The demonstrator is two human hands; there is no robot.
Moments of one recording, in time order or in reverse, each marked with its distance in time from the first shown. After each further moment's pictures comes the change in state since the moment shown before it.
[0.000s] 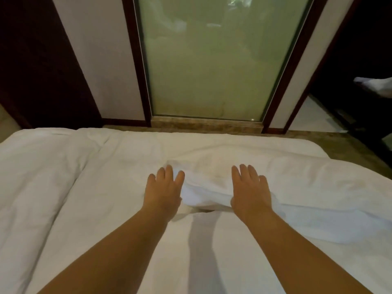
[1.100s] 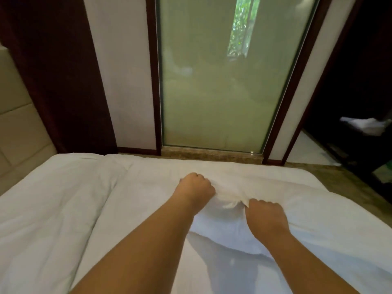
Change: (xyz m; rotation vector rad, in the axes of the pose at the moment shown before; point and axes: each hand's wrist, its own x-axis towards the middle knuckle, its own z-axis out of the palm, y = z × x) left_hand -0.089 -0.043 -0.126 0.300 0.073 0.405; right_hand -0.113 -0.039 -0.103 -0.069 -0.024 0.030
